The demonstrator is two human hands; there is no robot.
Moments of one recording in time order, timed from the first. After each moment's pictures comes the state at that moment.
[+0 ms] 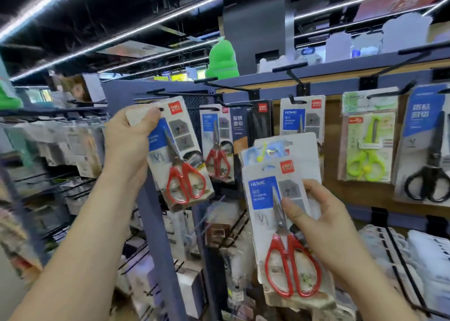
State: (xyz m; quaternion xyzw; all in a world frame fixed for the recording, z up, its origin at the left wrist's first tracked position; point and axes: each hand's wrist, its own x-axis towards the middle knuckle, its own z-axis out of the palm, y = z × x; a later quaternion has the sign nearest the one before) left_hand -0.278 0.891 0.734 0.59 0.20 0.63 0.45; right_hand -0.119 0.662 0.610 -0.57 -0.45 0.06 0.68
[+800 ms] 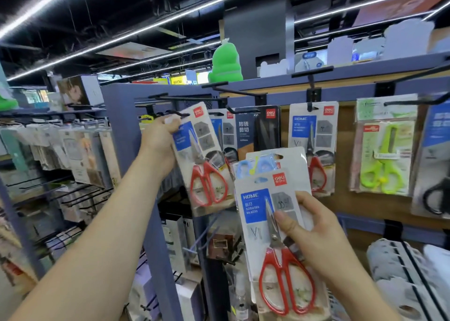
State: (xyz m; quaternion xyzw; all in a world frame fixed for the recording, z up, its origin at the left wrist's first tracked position) left_hand -0.224 0.941 0.739 0.55 0.21 0.53 0.61; right_hand -0.118 0.694 0.608 -0.56 -0.42 0.14 0.70
